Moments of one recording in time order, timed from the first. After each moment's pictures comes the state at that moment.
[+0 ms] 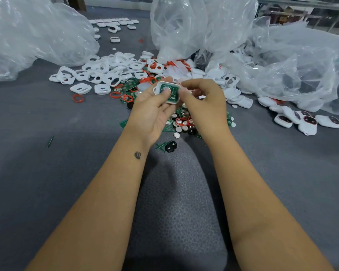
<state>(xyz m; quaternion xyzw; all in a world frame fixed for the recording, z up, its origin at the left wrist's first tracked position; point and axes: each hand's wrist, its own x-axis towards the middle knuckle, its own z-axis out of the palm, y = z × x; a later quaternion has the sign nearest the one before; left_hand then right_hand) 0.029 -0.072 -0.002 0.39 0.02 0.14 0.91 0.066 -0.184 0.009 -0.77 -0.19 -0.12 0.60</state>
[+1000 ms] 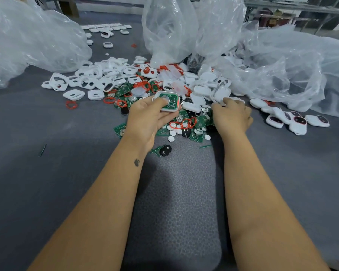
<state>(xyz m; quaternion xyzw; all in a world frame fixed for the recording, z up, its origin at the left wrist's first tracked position) 0.023 -0.081 0.001 0.49 0.11 0.15 0.85 0.118 -0.241 -0.013 -0.94 0.05 -0.09 0.32</state>
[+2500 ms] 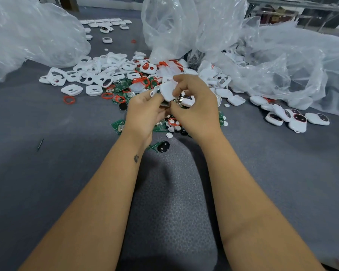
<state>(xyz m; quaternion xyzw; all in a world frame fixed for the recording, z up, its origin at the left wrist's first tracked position) 0.028 -0.083 -0.002 0.55 0.10 0.18 0.81 0.073 -0.192 -0.002 -0.77 -0.31 -0.20 0.52</state>
